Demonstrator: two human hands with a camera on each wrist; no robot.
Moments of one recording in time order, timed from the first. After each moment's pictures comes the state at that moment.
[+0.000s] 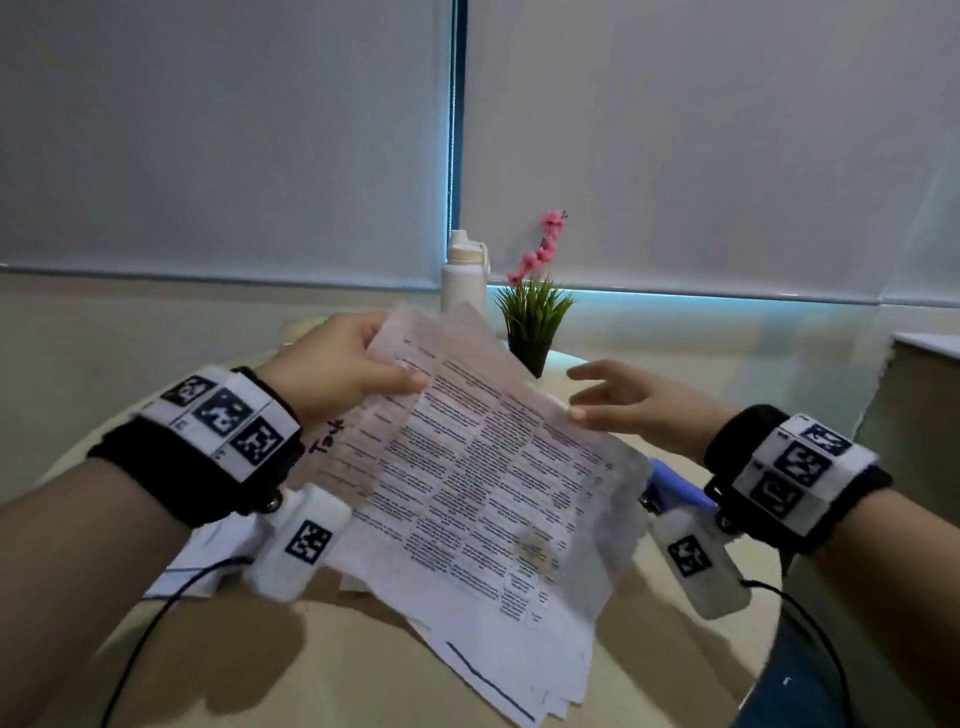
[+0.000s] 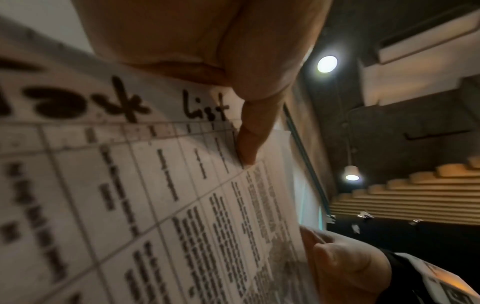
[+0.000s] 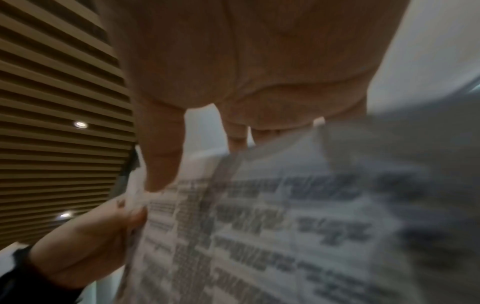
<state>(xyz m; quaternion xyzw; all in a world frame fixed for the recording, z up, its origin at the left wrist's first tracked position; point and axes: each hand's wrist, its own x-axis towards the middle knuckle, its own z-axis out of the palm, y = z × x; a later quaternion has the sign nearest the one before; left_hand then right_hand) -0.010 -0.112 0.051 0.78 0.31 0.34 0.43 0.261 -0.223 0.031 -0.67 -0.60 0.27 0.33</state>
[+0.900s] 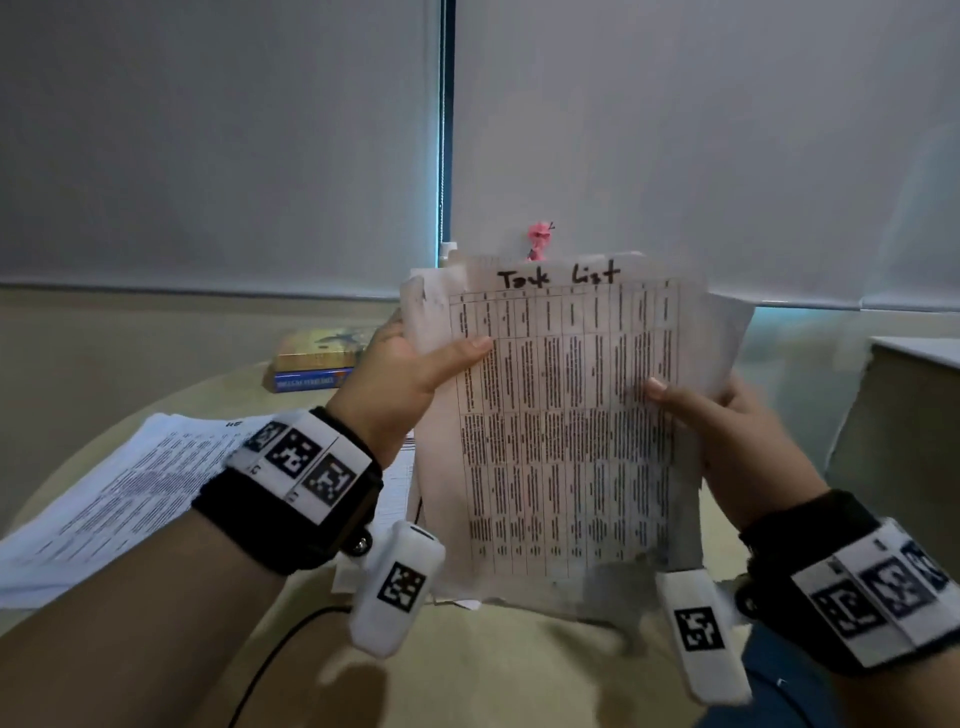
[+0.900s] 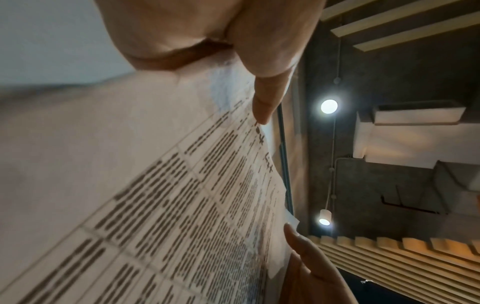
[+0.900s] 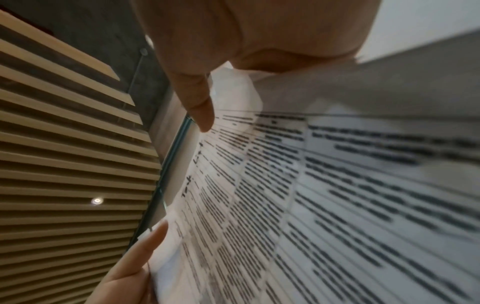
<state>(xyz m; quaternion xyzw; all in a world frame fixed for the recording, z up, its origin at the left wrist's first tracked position) 0.036 -0.158 0.050 0.66 0.15 0.47 0.57 0.252 -0.287 0.022 -0.46 -0.48 0.26 0.70</state>
